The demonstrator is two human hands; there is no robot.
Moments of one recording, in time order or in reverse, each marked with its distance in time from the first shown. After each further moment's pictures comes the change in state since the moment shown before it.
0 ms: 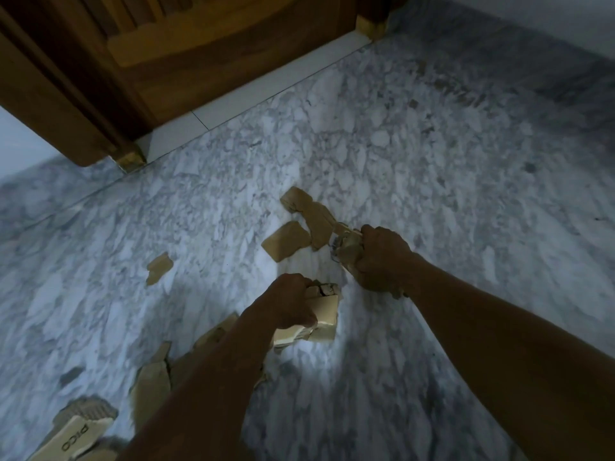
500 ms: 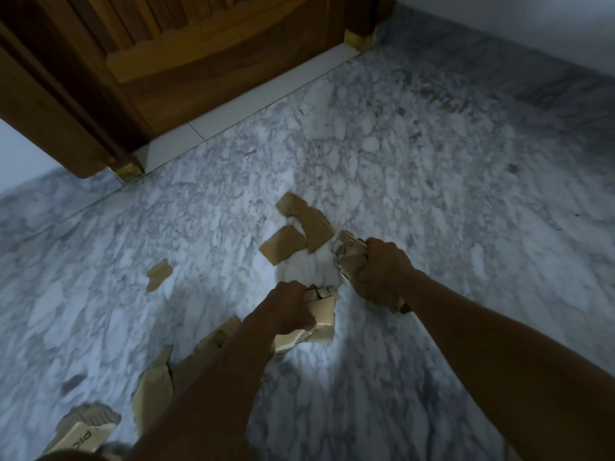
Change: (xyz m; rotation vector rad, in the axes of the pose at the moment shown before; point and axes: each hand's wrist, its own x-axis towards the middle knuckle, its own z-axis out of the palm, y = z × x) left_hand -0.006 -0.002 0.011 -0.024 -0.036 -0.117; right_hand -0.029 0.008 0.010 0.199 0.064 0.083
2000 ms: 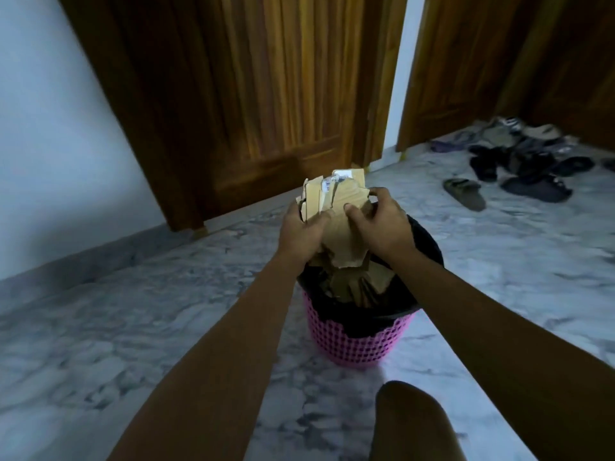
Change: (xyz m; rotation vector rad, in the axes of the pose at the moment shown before) left_hand -0.454 0.790 0.395 -0.482 -0.556 1.028; right_hand -0.838 0.453 -0.280 0.382 1.466 1.035
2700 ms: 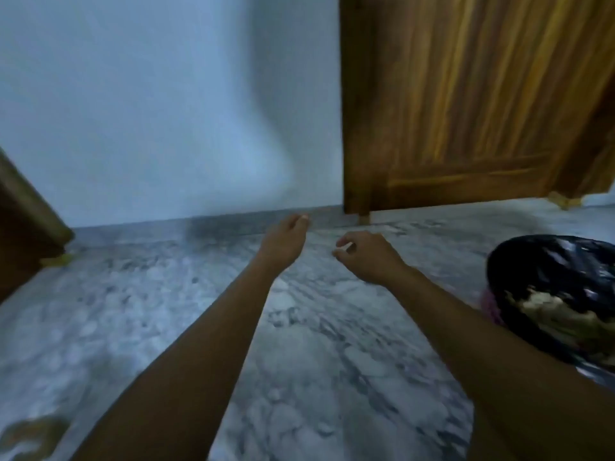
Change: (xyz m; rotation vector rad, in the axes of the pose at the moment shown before) left_hand -0.137 -0.005 -0.356 0.527 0.434 -0.048; right_hand -0.161 -0.227 0.216 -0.087 -0.766 -0.448
